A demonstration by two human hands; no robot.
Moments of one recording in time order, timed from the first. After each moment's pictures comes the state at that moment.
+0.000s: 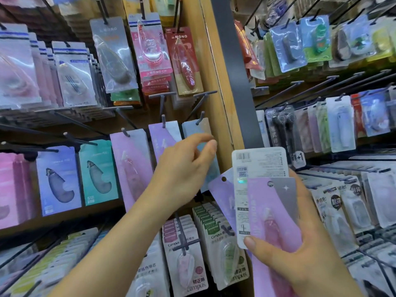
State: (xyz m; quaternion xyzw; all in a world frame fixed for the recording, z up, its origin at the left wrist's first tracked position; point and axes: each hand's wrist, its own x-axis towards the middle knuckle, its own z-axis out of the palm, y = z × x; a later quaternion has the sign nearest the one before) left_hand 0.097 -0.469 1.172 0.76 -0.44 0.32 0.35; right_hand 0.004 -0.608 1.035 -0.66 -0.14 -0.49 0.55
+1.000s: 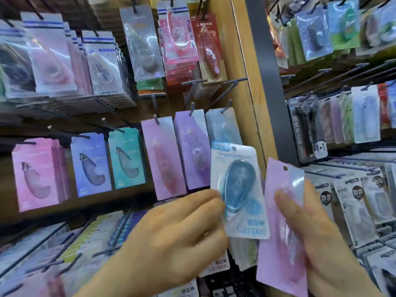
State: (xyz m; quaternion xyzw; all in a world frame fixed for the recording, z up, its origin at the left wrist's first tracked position) left_hand 0.072 -0.375 1.111 0.60 -0.59 0.54 0.05; right_hand 0.010 -0.560 1.049 -0.43 -0.22 -0.33 0.81
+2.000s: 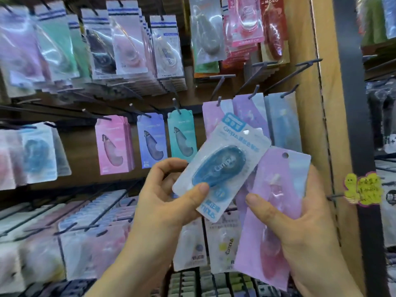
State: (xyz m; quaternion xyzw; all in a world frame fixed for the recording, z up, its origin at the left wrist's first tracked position) left_hand 0.067 -0.305 1.089 0.54 -0.33 0.16 0.76; right_hand 0.036 -0.471 1.049 -0.55 -0.20 -0.45 0.68
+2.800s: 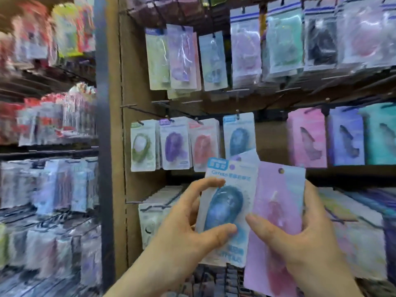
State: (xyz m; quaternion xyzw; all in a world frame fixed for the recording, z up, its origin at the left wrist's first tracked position) left_hand 0.093 0.099 1.071 0.73 -0.33 0.19 0.56; right_hand 0.103 -0.089 1.049 -0.61 -0.26 -0.40 0.63
